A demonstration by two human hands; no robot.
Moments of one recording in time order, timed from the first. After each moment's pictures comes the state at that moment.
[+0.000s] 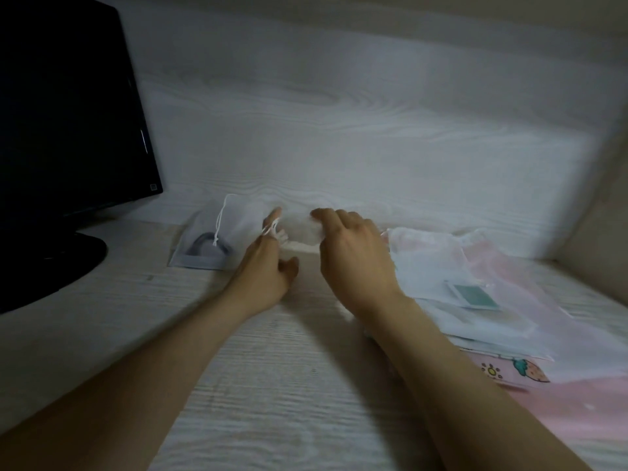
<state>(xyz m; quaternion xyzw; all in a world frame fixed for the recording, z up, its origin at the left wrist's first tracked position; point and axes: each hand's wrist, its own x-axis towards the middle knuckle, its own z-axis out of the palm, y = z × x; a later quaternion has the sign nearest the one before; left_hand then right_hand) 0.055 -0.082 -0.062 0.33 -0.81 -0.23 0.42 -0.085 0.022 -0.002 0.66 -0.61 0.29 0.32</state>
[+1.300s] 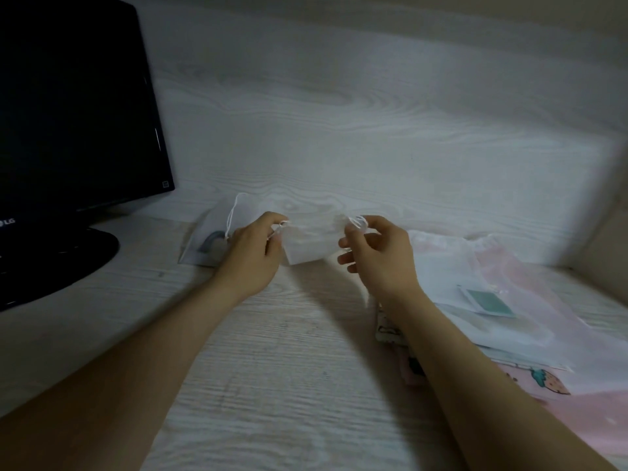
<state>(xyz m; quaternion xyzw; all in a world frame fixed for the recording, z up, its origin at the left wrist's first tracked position) 0.081 -0.093 -0.045 0.36 -0.79 -0.15 0.47 -0.105 0.019 -0.011 0.50 -0.58 0.62 -0.17</state>
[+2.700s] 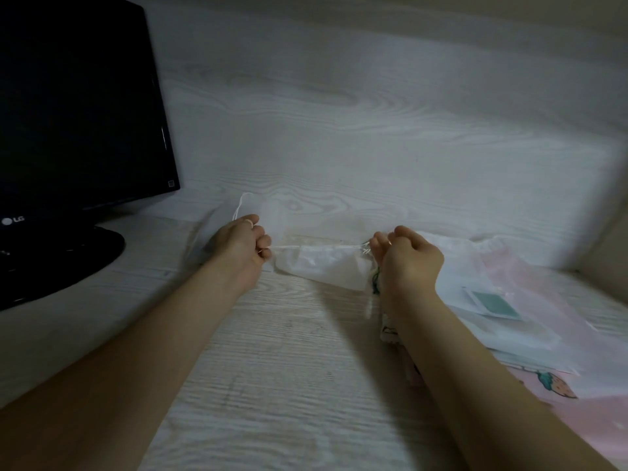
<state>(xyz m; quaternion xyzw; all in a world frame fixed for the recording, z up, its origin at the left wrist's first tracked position) 0.071 -0.106 -0.022 0.40 -0.32 -0.64 0.57 -0.105 0.010 -0.008 0.16 -0.48 0.82 -0.25</state>
